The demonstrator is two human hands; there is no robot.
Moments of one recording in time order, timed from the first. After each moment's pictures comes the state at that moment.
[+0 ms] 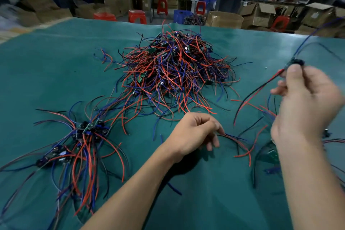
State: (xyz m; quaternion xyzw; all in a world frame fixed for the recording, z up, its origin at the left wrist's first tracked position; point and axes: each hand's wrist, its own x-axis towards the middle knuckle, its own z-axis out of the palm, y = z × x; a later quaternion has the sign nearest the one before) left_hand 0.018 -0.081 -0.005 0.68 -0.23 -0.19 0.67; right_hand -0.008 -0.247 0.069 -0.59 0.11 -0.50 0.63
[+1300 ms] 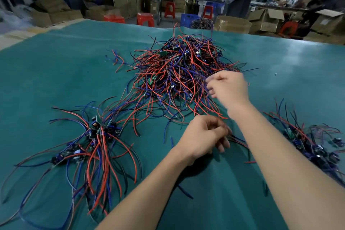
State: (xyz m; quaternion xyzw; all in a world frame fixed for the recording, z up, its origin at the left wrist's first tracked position) left_hand 0.020 -0.083 -0.007 0.69 -0.18 -0.19 0.68; right_hand 0.097 -0.194 0.042 -0.84 0.10 -0.20 0.50
